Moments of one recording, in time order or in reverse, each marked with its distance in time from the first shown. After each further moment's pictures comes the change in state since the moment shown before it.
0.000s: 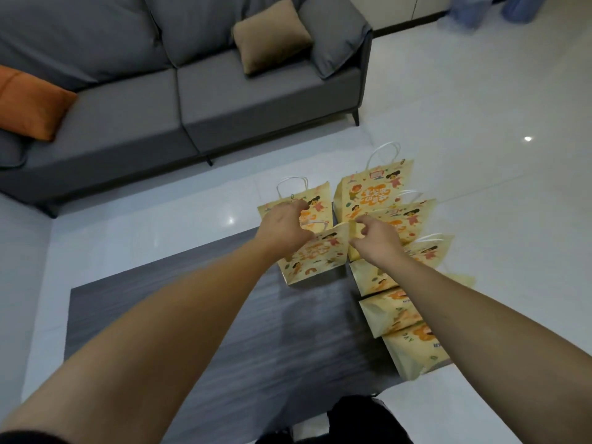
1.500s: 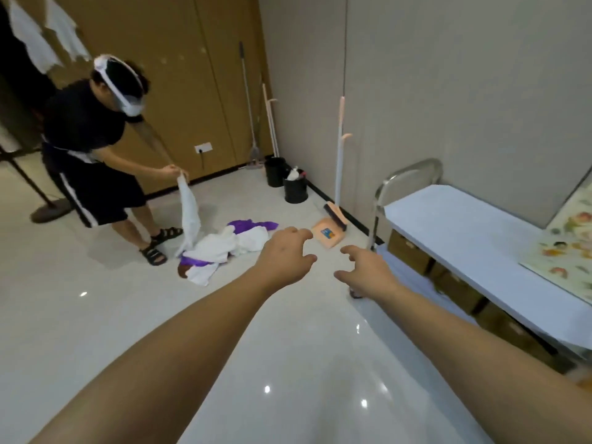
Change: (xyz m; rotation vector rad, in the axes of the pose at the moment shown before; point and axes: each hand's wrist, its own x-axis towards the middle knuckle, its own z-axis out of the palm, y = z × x) left_hand -0.764 0.547 0.358 0.370 -0.457 1.786; right_hand -0.927 0.489 -0.043 0.444 1.101 1.143
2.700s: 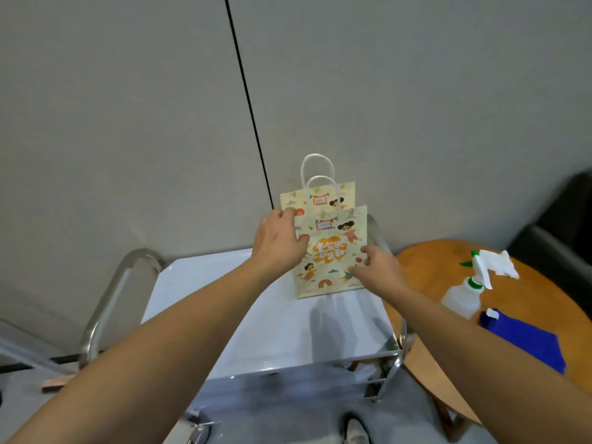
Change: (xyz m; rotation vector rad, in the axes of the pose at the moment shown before) left_hand 0.335 0.500 0.181 -0.134 -0.330 0.944; right_hand 0.044 0.410 -0.240 0.354 0.795 1.039
